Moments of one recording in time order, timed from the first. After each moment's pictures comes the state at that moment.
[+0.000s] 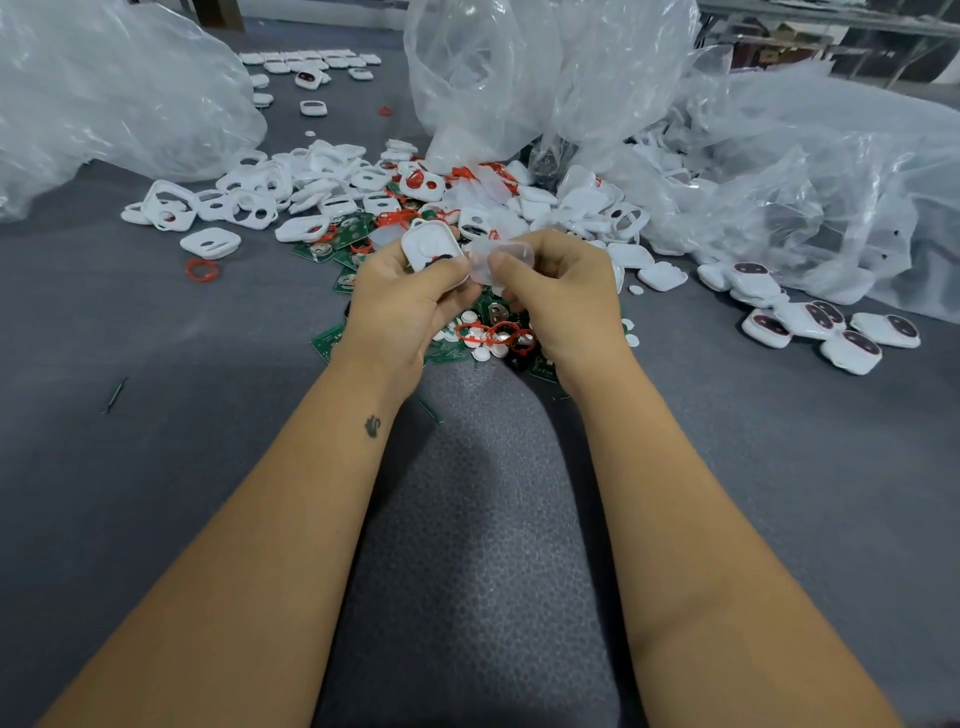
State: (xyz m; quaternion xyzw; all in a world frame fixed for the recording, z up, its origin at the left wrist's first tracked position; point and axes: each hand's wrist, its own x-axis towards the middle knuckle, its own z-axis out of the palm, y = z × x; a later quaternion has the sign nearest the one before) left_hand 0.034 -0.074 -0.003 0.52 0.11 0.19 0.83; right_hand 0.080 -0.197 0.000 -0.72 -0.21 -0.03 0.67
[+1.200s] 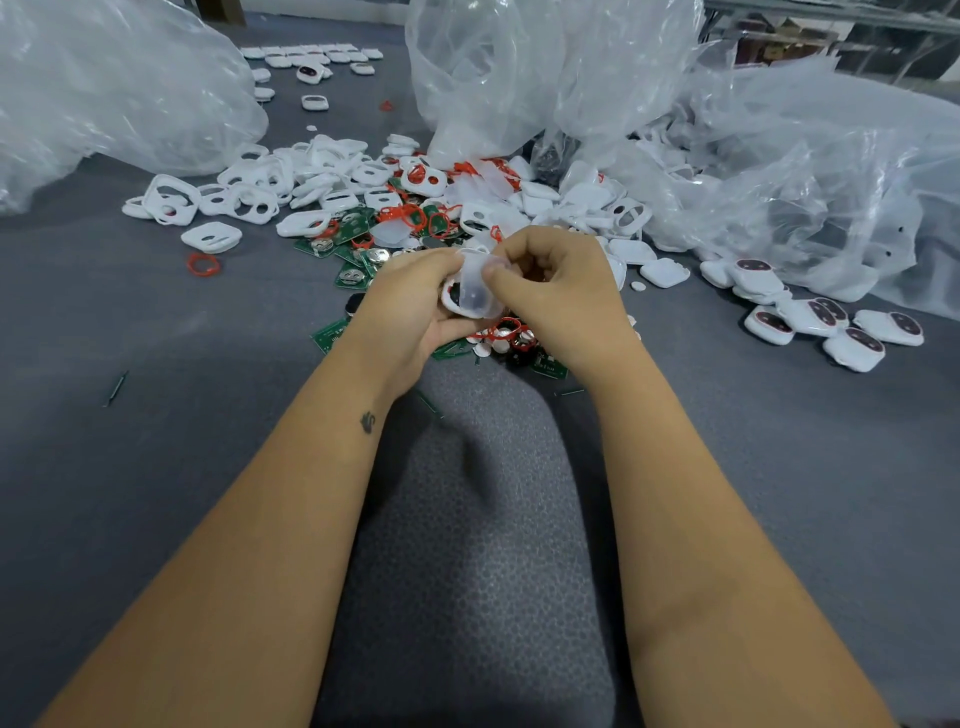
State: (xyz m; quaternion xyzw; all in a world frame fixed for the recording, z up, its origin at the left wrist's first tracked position) left_hand 0.035 -0.071 -0.002 0.55 0.13 0.08 0.82; right_hand 0.078 -0.200 0.007 -0.77 -0.27 -0.02 0.58
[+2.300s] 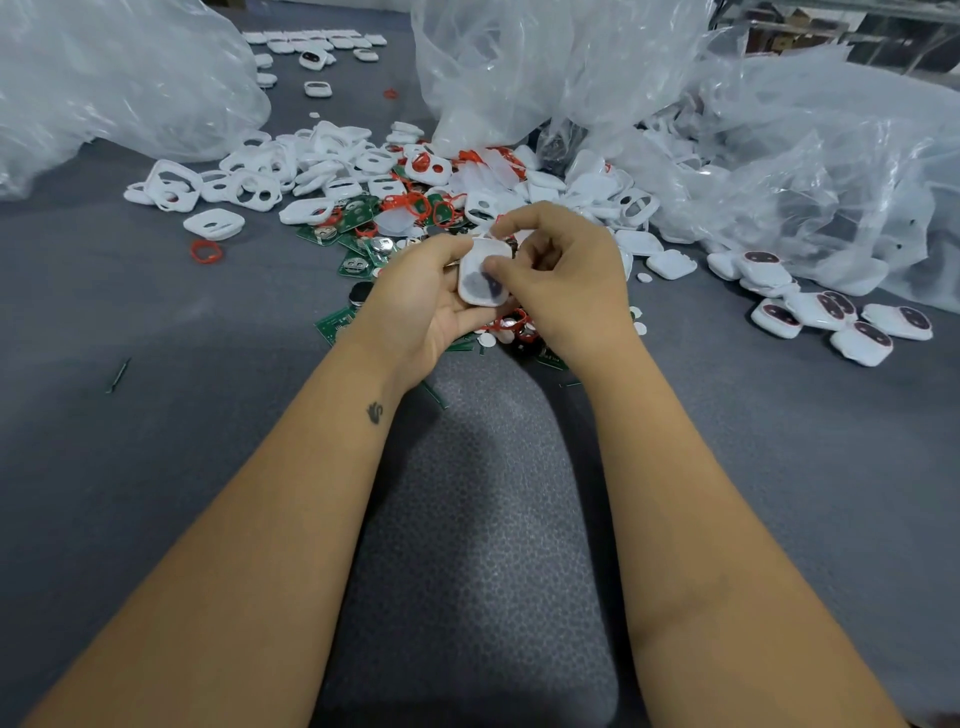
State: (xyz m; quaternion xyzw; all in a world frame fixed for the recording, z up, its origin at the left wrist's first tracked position) left_hand 0.032 -0.078 0.001 0.46 0.13 0.04 0.88; right_hand 0.079 -0.195 0.004 -0.79 -0.24 -0.06 0.56
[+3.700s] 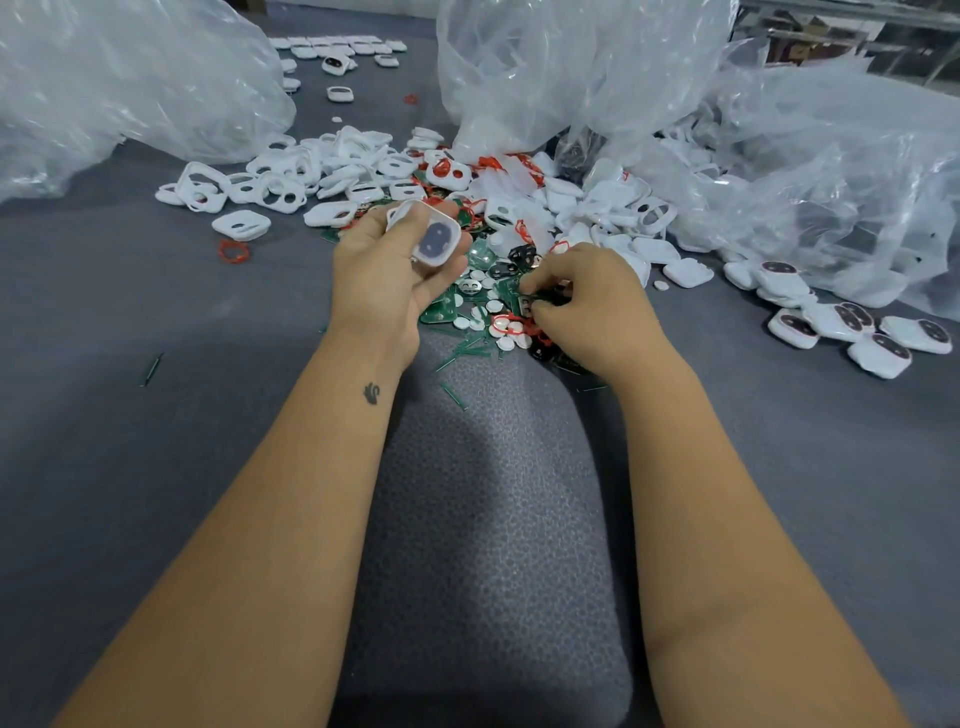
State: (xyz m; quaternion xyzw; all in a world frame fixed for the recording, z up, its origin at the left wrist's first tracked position) left_hand 0.029 -0.053 0.003 0.44 0.17 0.25 0.85; right_hand 0.086 -0.208 0.001 -0.91 -0.26 -0.06 0.30
